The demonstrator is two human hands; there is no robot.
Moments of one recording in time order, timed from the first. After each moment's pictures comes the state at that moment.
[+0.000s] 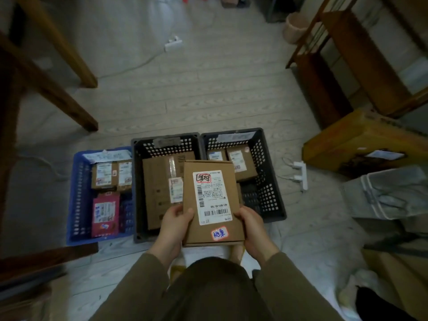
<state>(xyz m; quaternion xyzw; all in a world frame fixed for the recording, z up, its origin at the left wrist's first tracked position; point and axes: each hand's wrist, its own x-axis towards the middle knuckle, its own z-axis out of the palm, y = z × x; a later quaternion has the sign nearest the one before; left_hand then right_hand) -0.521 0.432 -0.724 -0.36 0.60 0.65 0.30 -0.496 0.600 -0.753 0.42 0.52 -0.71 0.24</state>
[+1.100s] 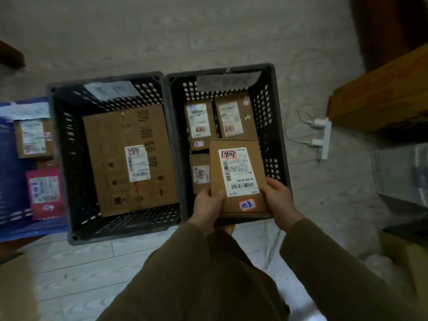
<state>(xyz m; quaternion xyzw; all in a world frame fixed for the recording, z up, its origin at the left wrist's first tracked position) -0.609 0.624 -0.974 -0.43 0.56 0.56 0.43 -0.597 0.775 -0.987 0.47 0.62 -0.56 0.27</state>
